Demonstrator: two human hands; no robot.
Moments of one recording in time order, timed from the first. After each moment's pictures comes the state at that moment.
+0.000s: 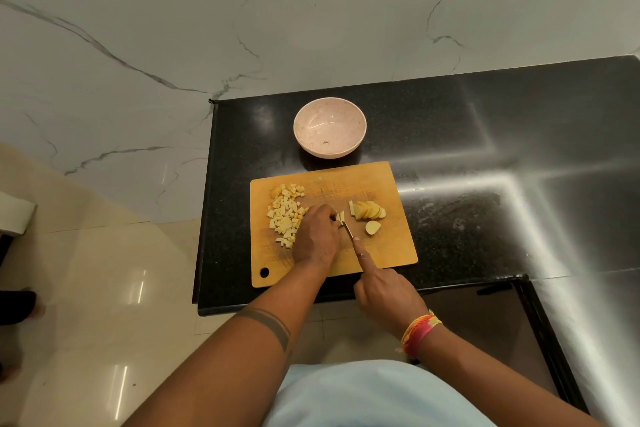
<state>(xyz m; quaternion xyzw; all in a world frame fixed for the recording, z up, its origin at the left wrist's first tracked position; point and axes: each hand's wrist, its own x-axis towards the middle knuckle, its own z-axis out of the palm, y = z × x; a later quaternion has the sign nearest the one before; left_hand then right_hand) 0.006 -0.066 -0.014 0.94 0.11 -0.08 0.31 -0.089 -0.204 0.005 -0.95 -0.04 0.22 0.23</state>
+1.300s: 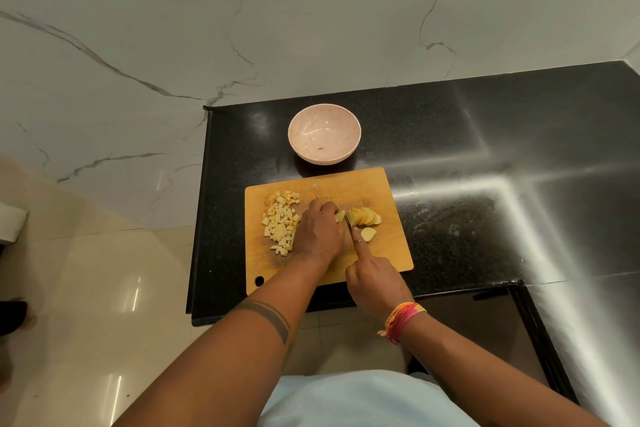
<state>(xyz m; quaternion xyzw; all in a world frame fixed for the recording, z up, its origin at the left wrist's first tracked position) 0.028 -0.071 -0.011 0.97 0.01 -0.11 0.22 -0.060 -0.193 0.005 -0.92 0.04 0.22 0.32</state>
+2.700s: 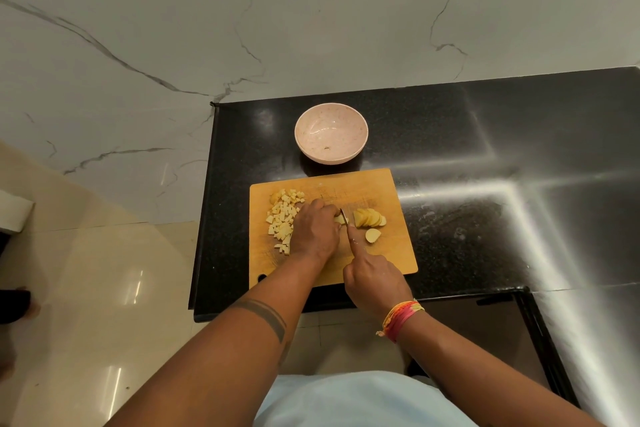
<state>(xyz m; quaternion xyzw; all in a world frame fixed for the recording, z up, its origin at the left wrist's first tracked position) 0.031 -0.057 -0.010 0.98 -0.01 -0.07 0.20 -0.055 -0.185 0.009 -0.95 0.00 0.18 0.24</state>
